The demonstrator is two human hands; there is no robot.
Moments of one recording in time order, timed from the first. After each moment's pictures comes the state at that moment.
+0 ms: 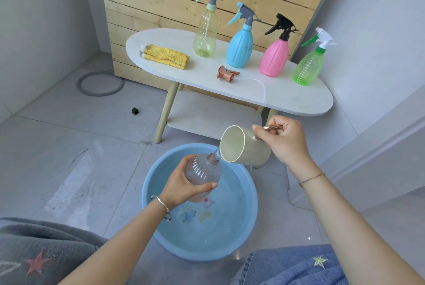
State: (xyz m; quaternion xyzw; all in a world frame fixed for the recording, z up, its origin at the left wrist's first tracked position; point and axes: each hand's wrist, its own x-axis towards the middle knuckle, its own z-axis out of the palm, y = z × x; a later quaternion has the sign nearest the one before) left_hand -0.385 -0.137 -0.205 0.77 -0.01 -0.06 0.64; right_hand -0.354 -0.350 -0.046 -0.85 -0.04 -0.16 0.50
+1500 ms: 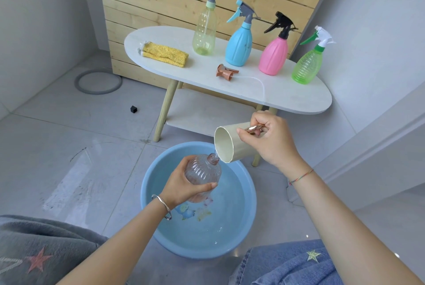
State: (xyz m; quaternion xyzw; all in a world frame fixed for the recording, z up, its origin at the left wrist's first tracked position) left_hand -0.385 -0.139 -0.212 0.77 0.00 -0.07 0.63; right_hand -0.355 -0.333 -0.045 -0.89 -0.19 -0.19 0.37
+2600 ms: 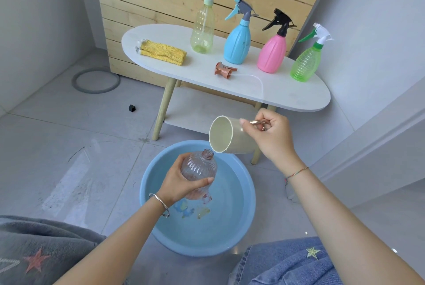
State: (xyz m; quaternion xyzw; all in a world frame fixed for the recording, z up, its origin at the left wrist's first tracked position) left_hand -0.384 -0.136 -0.214 0.75 0.02 -0.07 0.65; right_hand -0.352 -0.333 -0.054 -0.85 -0.09 -0.19 0.48
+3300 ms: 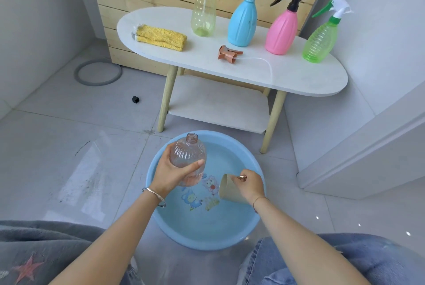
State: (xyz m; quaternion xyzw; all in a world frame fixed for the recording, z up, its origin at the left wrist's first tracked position) left_hand -0.372 -0.115 -0.223 0.73 0.08 -0.03 0.68; right_hand -0.366 -0.350 -0.270 -0.93 0.15 0.06 0.34
